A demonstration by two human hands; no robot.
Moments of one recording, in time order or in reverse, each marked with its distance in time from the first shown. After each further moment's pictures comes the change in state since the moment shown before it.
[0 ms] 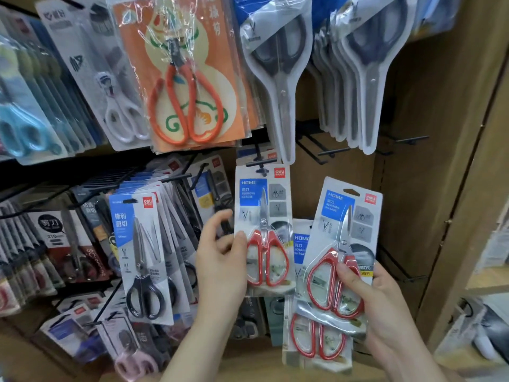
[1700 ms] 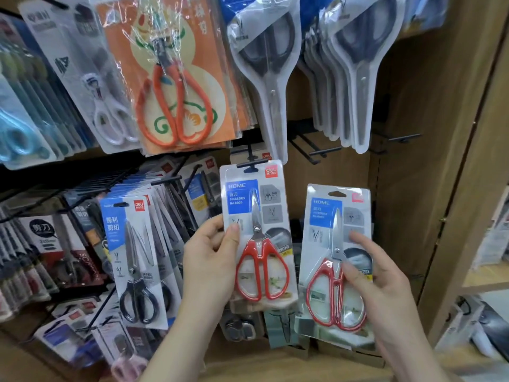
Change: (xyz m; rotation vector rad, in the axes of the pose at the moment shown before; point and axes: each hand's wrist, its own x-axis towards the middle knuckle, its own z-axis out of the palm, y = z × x) left_hand 0.000 0.017 -0.002 -0.019 -0.082 -0.016; right_hand -0.005 -0.010 -0.005 -0.216 0.045 -0.185
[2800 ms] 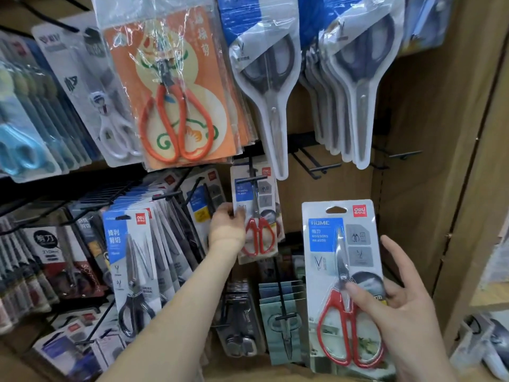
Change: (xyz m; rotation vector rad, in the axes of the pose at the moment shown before) left_hand 0.120 -0.043 0.036 0.459 0.110 -0.107; right_hand 0.004 -0.007 -0.015 0.005 -0.003 -0.102
